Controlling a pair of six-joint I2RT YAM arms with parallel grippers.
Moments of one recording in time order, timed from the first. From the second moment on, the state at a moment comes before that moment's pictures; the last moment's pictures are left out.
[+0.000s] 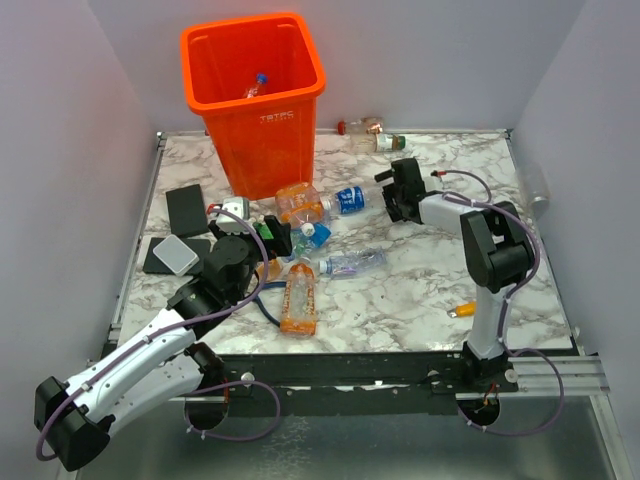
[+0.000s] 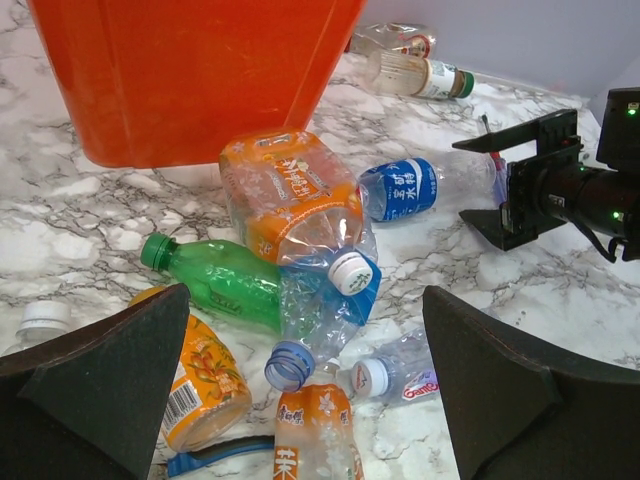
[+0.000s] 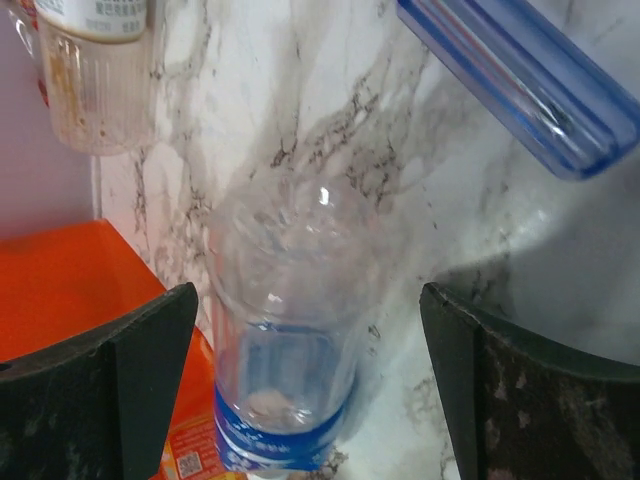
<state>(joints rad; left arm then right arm) -0.74 0.76 0.61 -0.02 -0.53 -0.43 0.34 1.99 1.23 0.02 0.28 1.39</state>
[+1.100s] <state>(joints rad) -0.74 0.73 0.58 0.02 -0.55 -0.46 0.34 1.22 1.04 0.09 0.27 0.91</state>
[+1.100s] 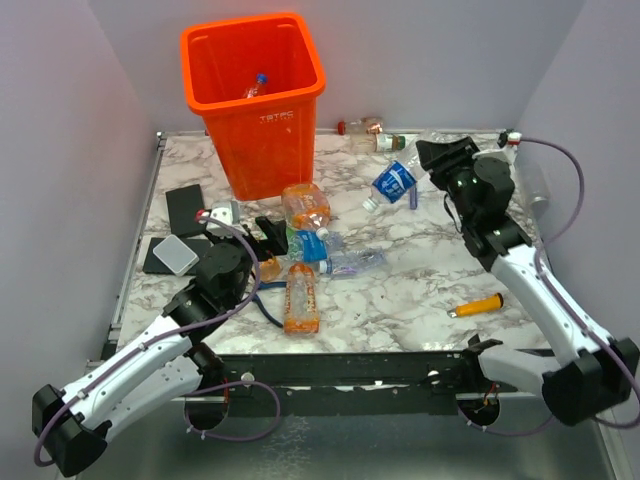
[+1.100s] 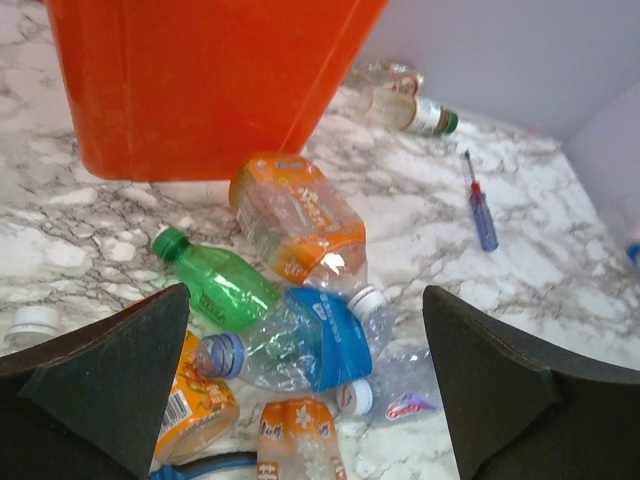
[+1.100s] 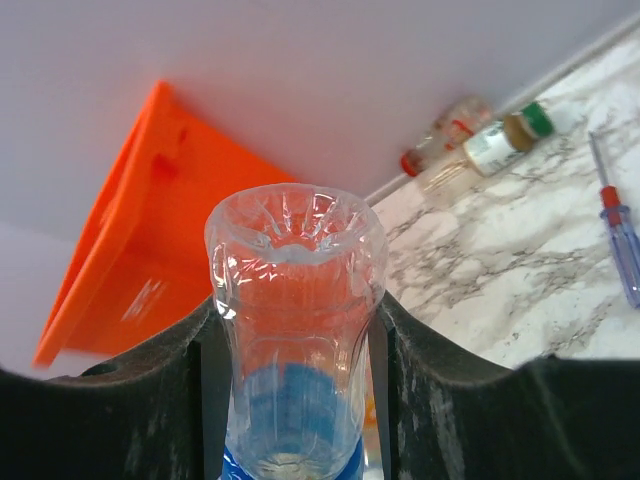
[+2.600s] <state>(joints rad) -0.93 1.19 0.59 0.83 0.46 -0.78 0.35 0.65 0.59 0.53 -0.51 0.83</state>
